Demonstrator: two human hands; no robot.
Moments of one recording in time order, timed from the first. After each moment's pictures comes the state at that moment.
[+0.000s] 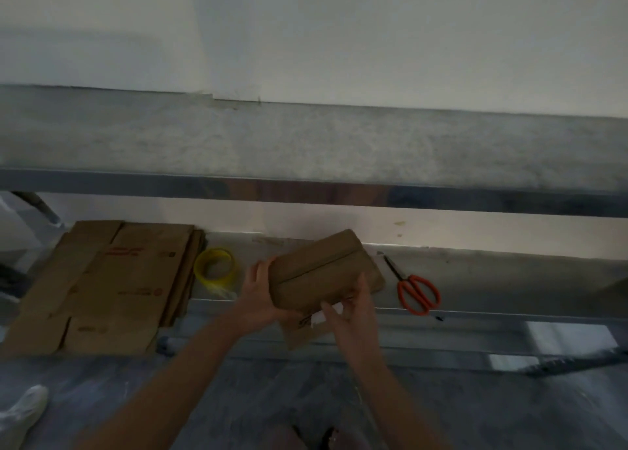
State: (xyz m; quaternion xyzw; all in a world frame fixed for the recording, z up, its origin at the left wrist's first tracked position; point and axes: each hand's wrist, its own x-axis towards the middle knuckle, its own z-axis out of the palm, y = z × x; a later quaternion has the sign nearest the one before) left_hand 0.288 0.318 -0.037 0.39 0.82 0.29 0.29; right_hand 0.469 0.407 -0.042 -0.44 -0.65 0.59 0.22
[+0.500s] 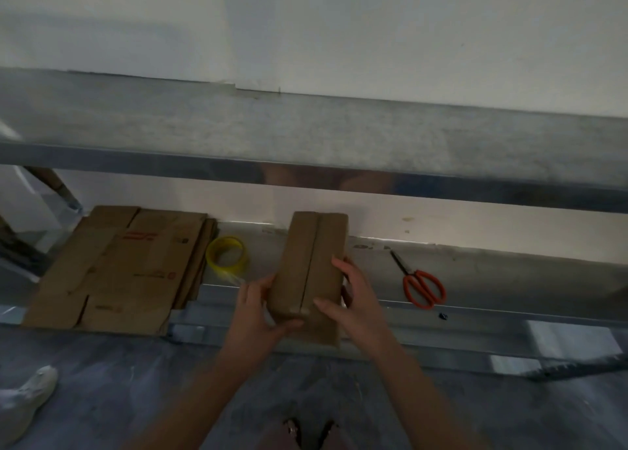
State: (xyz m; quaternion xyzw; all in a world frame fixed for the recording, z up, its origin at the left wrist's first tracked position) left_hand 0.341 0.257 -0.040 0.33 0.79 0.49 0.16; right_hand 0.473 0.406 -0.020 -0.31 -0.72 0.60 0.16
